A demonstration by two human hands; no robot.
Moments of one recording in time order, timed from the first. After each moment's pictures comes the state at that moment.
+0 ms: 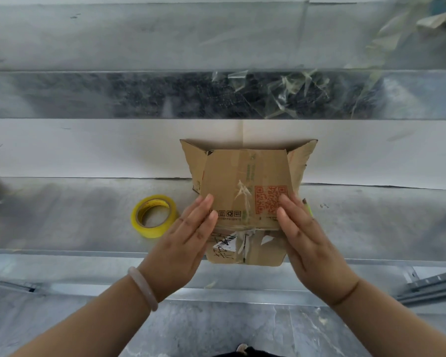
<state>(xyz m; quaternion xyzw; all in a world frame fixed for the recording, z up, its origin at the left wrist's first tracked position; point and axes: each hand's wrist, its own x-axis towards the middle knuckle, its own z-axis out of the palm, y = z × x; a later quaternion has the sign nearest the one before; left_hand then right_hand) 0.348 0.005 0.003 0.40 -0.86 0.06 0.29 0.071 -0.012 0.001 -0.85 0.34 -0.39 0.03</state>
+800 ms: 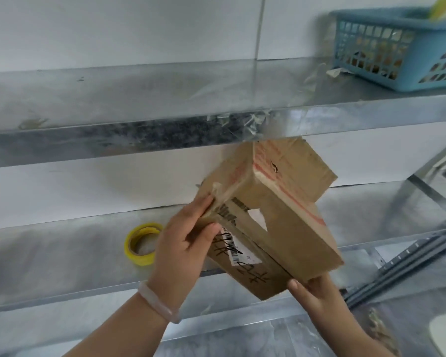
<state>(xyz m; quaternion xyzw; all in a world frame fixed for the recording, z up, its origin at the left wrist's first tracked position) 0.322 0.021 0.072 0.45 -0.69 -0.23 0.52 0.081 0.099 0.008 -0.48 0.60 -0.44 0.46</state>
